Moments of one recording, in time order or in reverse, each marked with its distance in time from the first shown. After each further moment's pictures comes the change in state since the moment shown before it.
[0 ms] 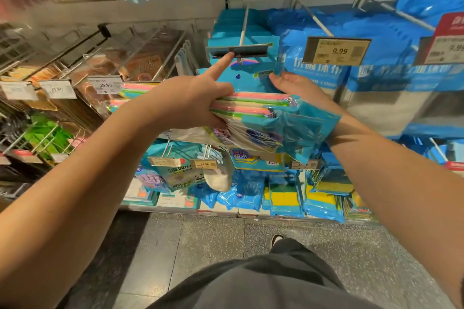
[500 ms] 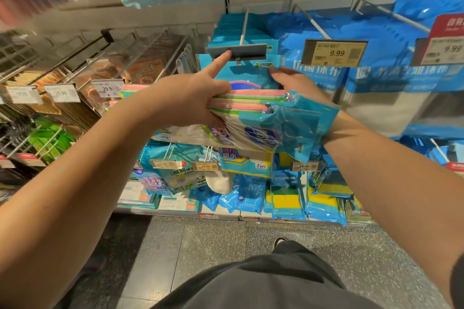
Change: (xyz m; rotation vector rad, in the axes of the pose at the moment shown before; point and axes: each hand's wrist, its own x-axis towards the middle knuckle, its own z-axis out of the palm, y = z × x) left_hand -0.001 -0.002 -0.009 0.016 -0.037 -0.028; right_hand 0.008 -0.011 0.003 -0.026 0.094 0.052
